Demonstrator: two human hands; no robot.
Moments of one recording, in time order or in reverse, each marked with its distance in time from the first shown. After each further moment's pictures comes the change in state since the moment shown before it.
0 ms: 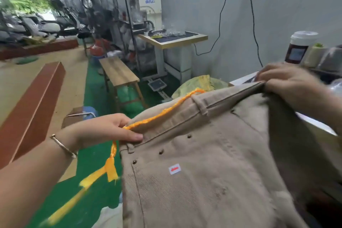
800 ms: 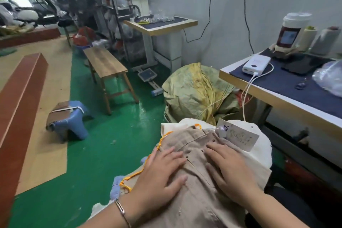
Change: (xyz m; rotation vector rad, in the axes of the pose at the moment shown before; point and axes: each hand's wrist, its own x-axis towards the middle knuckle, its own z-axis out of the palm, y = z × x) left_hand 0.089 -0.088 0.164 0.698 0.444 0.152; right_hand -0.139 0.014 0.187 -0.278 -0.194 0.048
